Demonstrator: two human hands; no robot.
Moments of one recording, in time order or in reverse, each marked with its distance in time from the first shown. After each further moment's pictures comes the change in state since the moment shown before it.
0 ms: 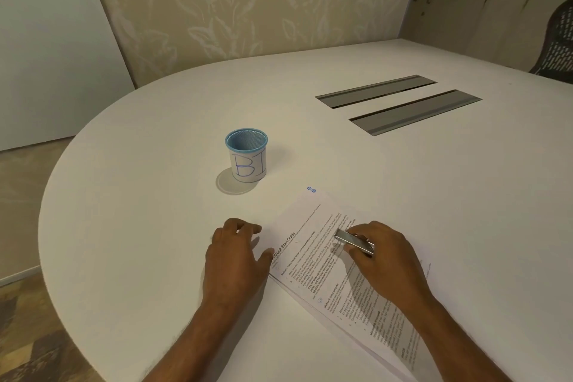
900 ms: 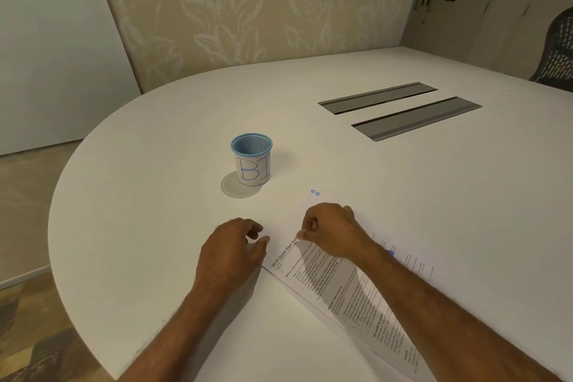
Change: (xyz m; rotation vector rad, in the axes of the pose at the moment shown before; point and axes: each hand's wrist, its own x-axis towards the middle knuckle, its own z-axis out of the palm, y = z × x) left_hand 0.019 -0.012 -0.014 -0.017 -0.006 0.047; right_hand 0.071 -0.060 0.036 -0.215 -0.397 -0.058
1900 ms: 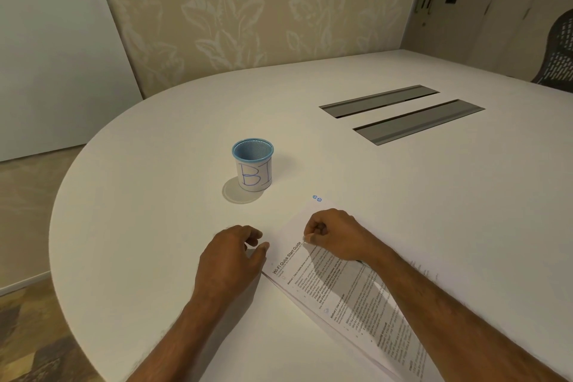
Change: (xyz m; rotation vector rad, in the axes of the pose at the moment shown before) left_hand -0.001 -0.005 0.001 -0.046 0.020 -0.008; right_hand 0.005 0.020 0.002 0.260 -0.094 0.004
